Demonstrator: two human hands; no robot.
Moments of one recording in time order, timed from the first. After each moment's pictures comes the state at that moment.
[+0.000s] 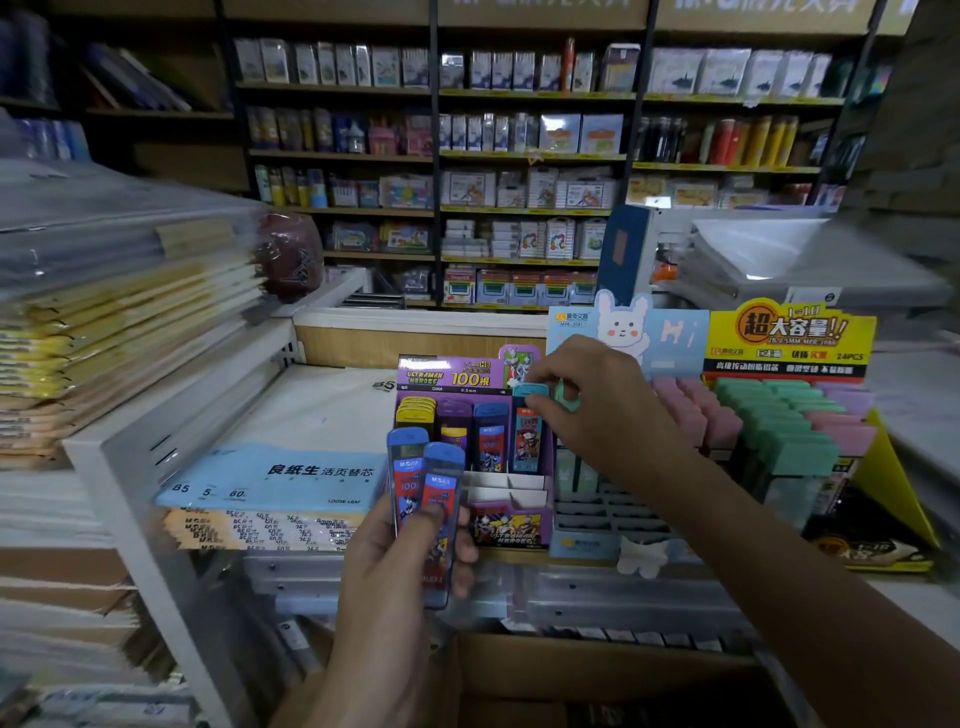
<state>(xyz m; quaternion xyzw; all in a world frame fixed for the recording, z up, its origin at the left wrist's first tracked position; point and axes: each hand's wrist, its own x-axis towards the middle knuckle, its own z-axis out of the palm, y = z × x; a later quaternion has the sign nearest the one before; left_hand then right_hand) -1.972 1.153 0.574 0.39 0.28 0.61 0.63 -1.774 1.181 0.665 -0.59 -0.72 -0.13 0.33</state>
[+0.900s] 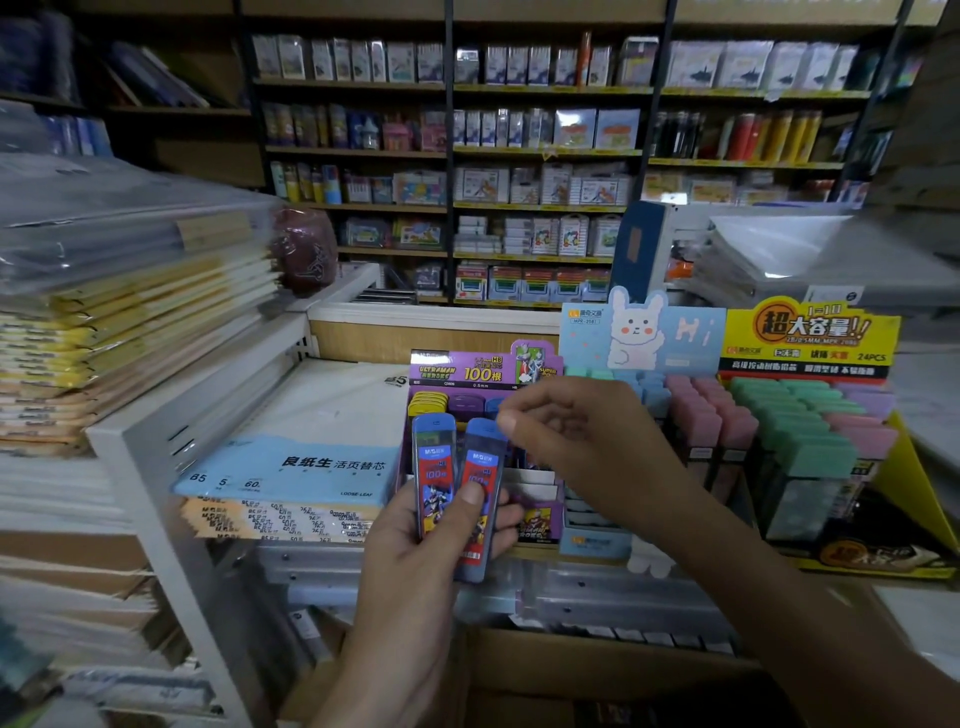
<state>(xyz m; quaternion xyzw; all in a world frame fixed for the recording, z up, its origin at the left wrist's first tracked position) -1.968 1.144 0.583 0.42 0.27 0.60 0.63 -1.804 1.152 0.654 -0.54 -0.70 0.14 0.46</state>
